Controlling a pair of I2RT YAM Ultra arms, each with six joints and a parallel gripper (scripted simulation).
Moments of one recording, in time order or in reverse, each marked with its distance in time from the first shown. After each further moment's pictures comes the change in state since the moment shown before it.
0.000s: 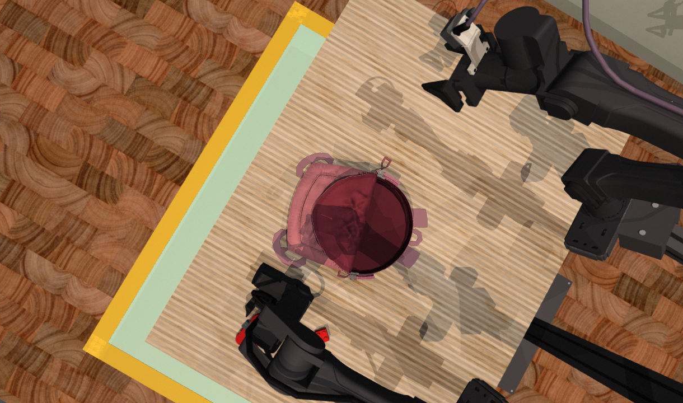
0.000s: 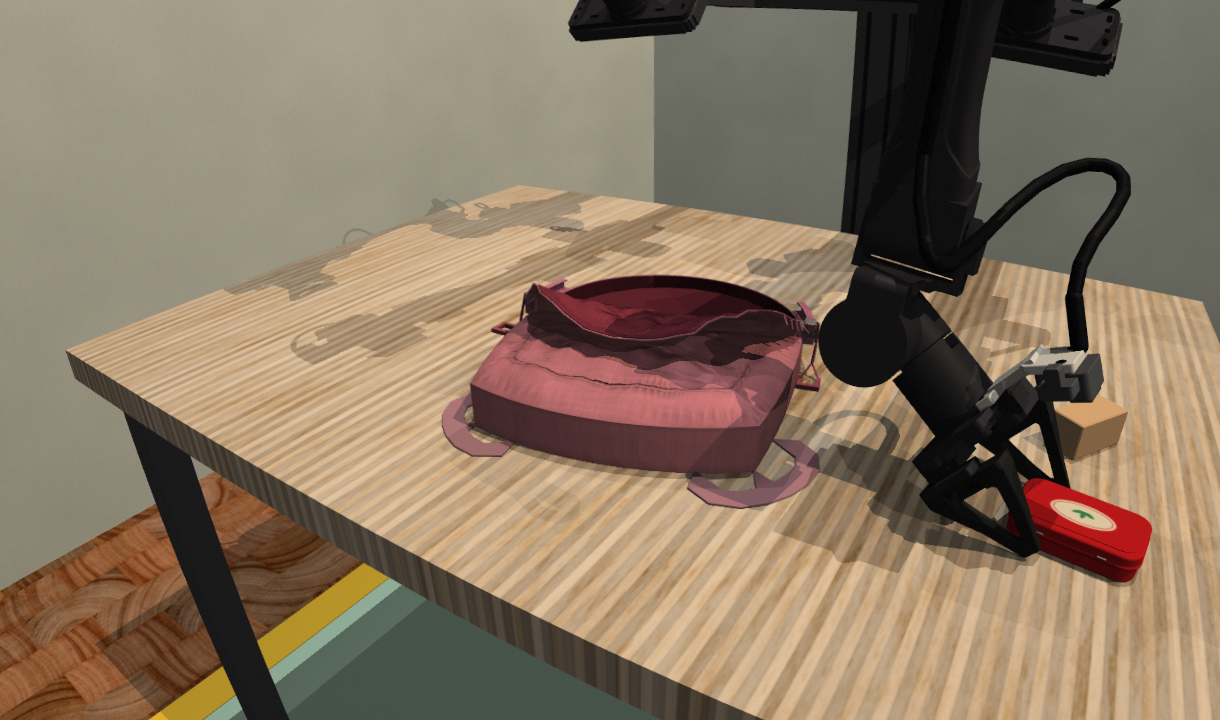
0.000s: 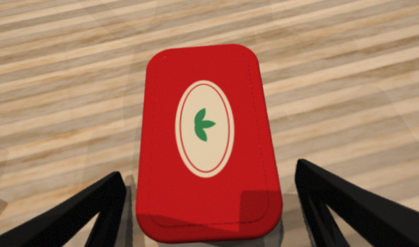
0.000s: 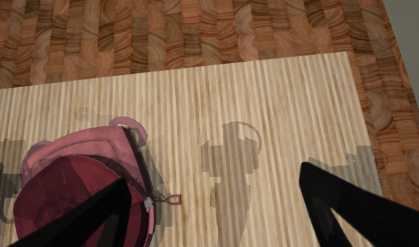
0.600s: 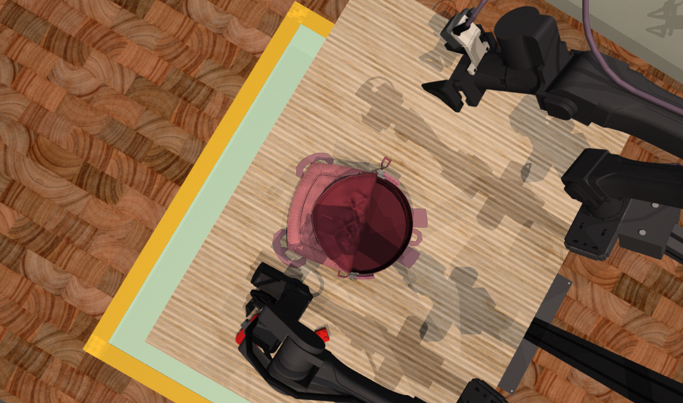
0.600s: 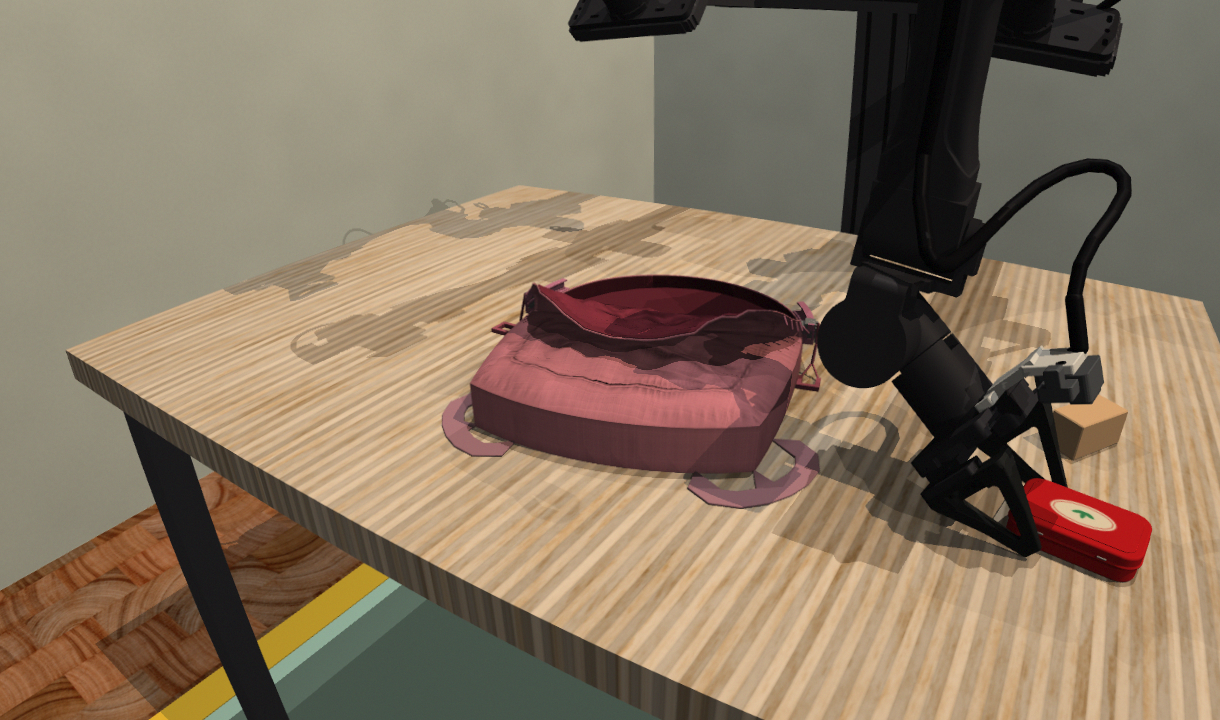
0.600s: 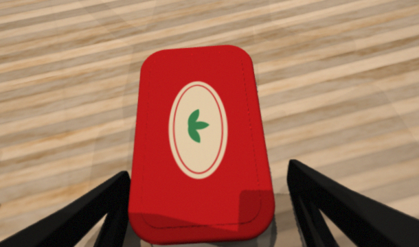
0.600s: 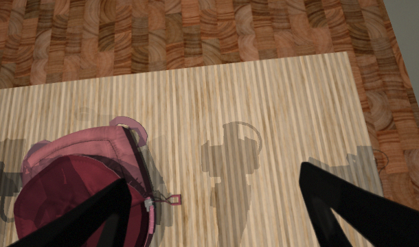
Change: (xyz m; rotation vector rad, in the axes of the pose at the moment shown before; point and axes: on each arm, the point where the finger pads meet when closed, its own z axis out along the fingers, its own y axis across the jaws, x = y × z) left arm 0.000 -0.003 0.000 0.002 0.001 -0.003; right arm 0.000 0.000 0.000 -0.001 0.000 0.000
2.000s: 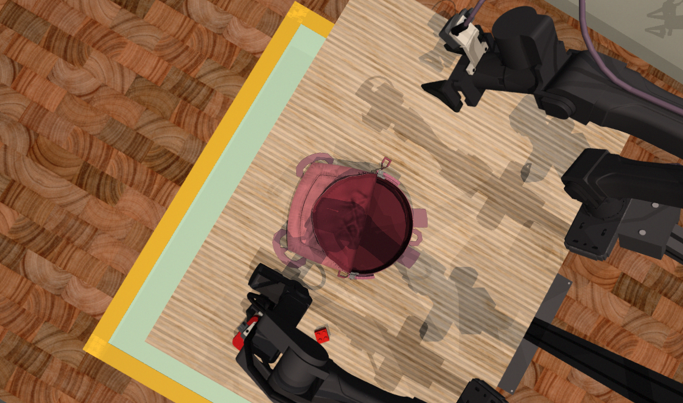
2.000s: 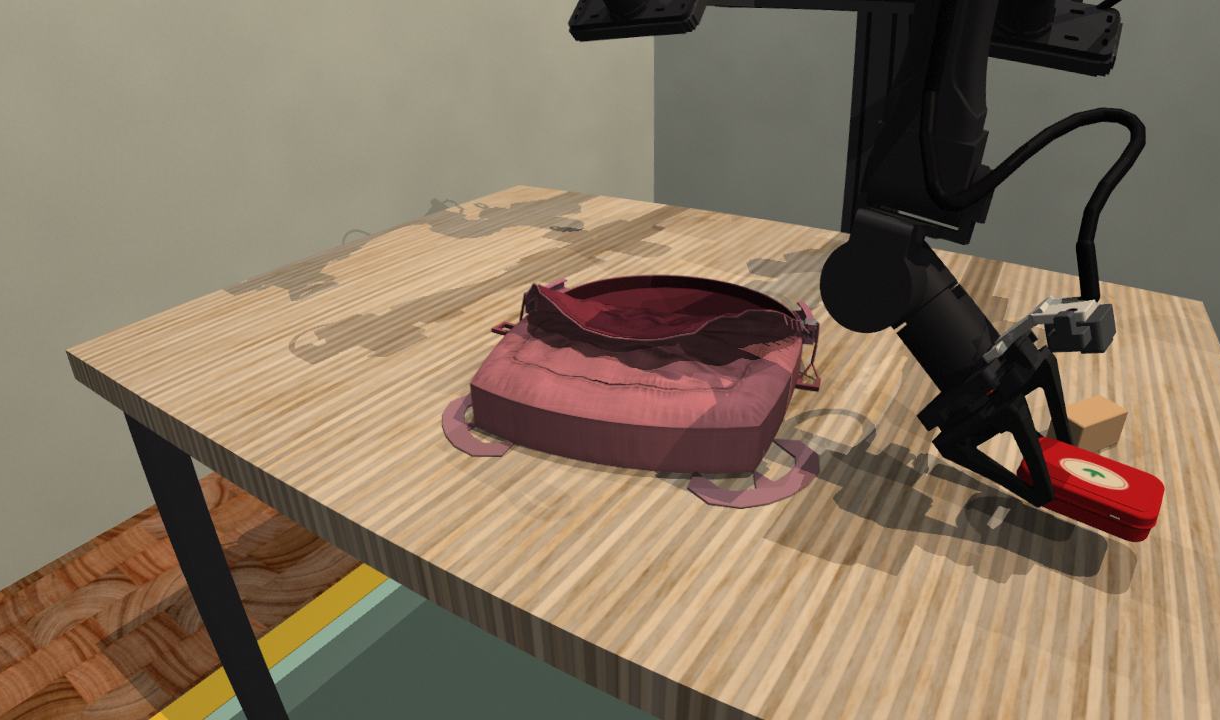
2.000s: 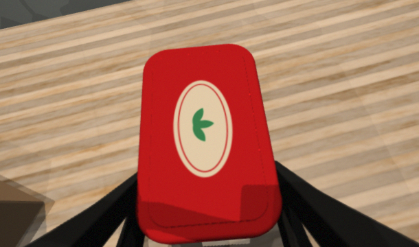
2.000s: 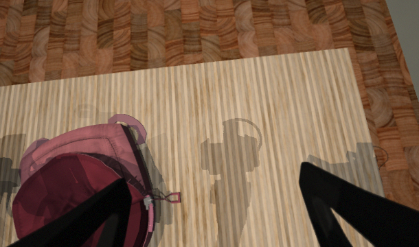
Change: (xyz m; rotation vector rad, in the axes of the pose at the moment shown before) left arm -0.027 -0.001 -0.024 0.002 0.016 0.012; right arm 0.003 -0.001 0.003 0.000 0.012 0.002
